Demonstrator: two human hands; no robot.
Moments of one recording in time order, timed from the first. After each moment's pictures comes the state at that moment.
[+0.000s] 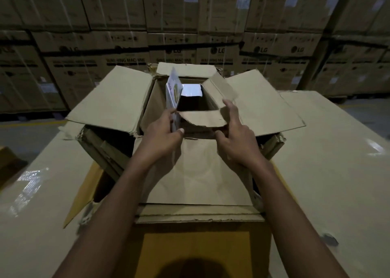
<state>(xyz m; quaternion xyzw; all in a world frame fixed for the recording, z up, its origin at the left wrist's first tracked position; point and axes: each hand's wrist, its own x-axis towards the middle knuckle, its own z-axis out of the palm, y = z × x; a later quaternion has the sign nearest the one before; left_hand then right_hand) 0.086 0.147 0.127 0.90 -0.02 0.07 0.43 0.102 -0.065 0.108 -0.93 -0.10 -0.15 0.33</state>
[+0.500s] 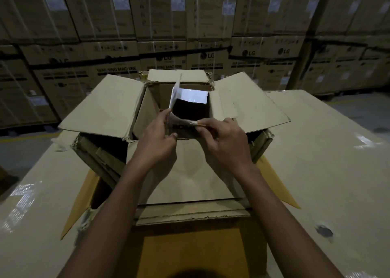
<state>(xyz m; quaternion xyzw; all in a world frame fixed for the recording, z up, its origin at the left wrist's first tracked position) 0.084 0.143 0.123 0.91 -0.04 0.11 0.40 0.088 -0.053 0.098 -0.88 -0.15 -0.36 0.27</state>
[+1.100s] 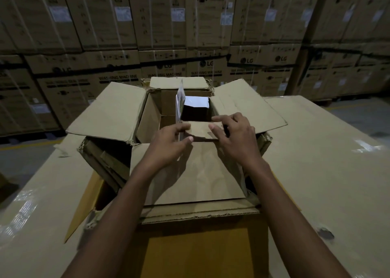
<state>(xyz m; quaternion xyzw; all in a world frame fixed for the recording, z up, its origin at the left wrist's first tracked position) 0.074 0.131 0.133 0.90 -0.09 0.08 0.42 0.103 -0.080 0.104 -0.92 -0.09 -0.27 0.29</state>
